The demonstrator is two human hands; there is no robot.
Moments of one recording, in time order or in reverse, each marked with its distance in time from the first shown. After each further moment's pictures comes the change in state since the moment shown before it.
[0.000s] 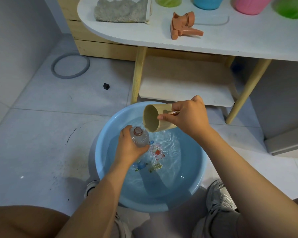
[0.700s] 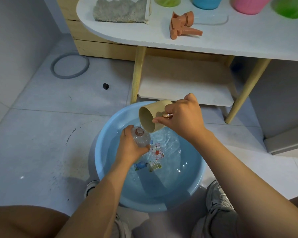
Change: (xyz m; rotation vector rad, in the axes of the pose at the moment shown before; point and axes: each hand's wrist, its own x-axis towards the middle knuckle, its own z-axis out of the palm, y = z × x) left_hand 0.003 -0.001 0.005 0.076 -0.022 0.026; right_hand 0.005 -0.001 0.019 -0.147 0.298 -0.314
